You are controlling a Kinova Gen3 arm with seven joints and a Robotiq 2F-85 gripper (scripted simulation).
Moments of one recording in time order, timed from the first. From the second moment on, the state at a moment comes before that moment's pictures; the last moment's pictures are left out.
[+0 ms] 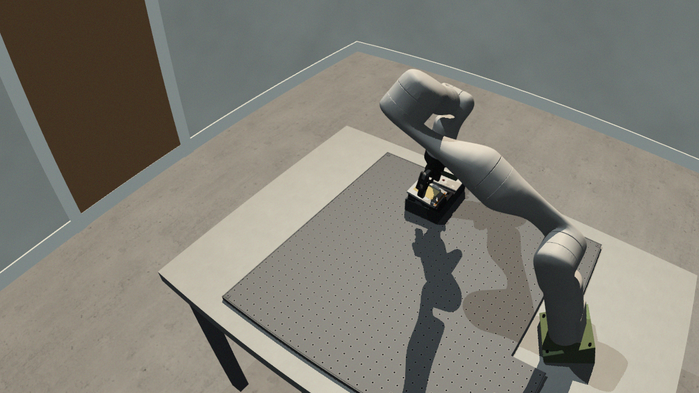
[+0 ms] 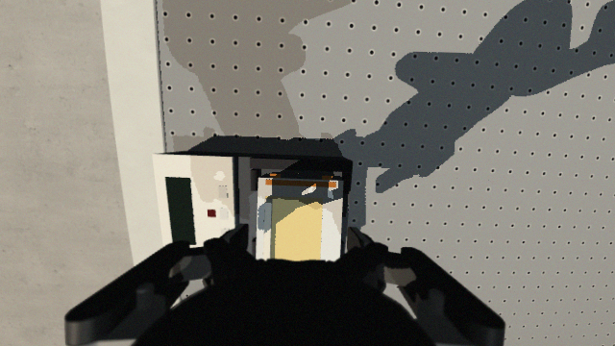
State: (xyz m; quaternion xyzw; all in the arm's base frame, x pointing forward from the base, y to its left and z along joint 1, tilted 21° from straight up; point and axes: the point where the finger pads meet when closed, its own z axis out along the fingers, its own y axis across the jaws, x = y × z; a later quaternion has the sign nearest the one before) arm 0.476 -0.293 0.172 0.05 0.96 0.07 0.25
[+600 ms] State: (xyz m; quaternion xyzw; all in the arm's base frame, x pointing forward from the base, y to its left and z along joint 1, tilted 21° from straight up) arm 0.469 -0.295 0.191 0.05 0.96 0.07 0.25
